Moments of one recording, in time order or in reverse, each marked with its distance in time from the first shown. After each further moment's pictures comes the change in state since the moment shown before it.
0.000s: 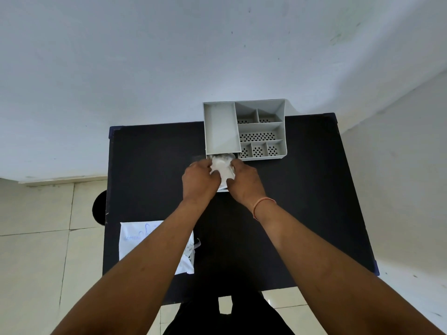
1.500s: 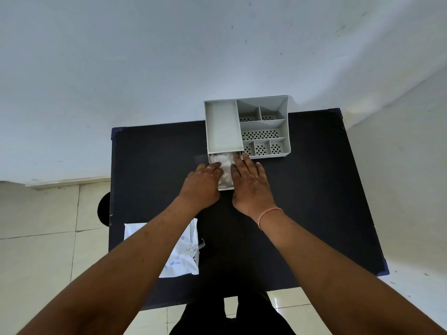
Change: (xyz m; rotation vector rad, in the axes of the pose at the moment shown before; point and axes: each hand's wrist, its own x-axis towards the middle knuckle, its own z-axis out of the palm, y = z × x) left_hand 0.012 -0.023 -0.002 0.631 -0.379 0.408; right_hand -0.013 0.017 0.010 -0.546 -0.033 -0.239
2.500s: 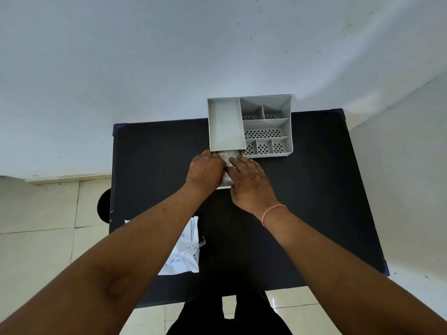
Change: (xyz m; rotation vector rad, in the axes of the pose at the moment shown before) left_hand 0.023 0.007 -0.014 0.204 0.180 -0.033; right_hand 0.002 0.002 -0.002 0.085 0.150 -0.150
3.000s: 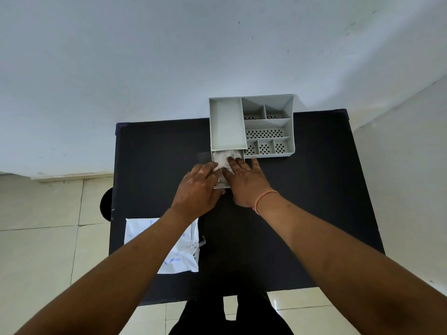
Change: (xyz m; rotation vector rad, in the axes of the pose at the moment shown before) left_hand -0.059 -0.019 0.037 -0.292 0.233 0.081; right_hand 0.025 -0.002 -0.005 -0.304 -0.437 -0.045
